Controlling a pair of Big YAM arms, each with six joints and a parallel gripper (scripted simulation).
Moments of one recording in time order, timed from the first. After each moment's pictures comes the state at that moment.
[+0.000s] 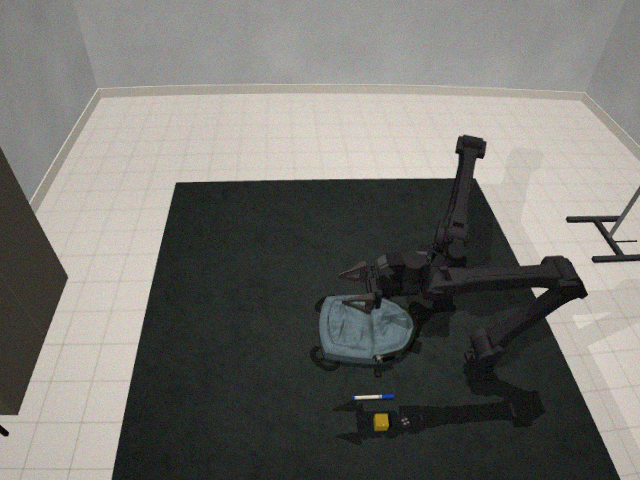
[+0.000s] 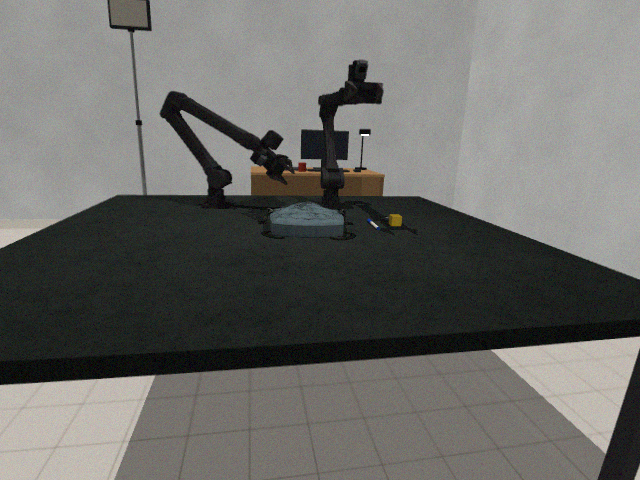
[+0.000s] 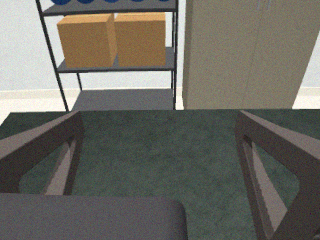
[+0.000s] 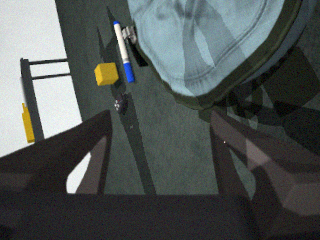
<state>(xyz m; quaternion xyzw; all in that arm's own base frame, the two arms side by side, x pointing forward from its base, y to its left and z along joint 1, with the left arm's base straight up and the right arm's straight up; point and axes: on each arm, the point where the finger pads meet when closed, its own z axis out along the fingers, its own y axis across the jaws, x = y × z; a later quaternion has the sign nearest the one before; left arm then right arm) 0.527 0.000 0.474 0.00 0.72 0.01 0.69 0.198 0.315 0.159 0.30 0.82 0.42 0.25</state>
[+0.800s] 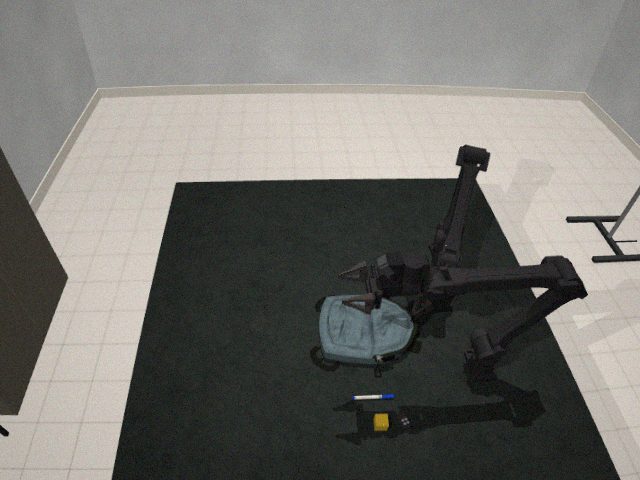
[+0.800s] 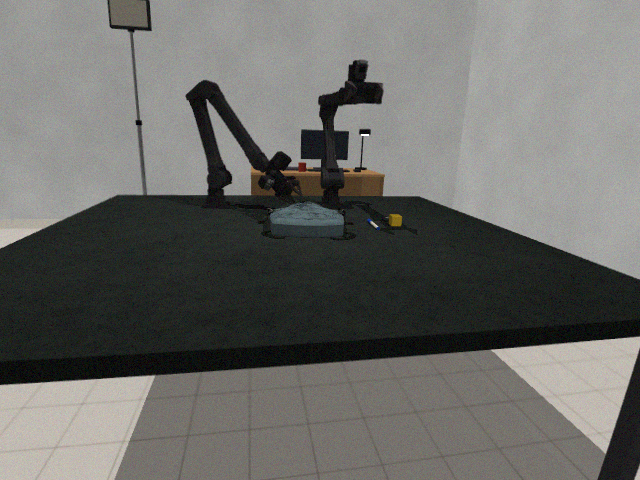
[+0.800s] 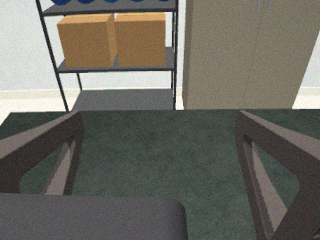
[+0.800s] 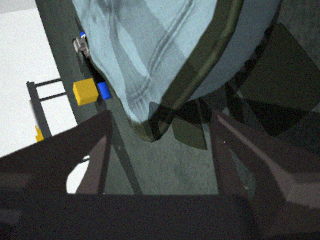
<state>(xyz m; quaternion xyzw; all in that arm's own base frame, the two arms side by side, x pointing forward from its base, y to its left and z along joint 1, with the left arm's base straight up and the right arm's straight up) 0.527 0.000 0.474 0.00 0.72 0.01 0.69 0.214 0.349 0.071 0.37 0.79 0.43 0.21</state>
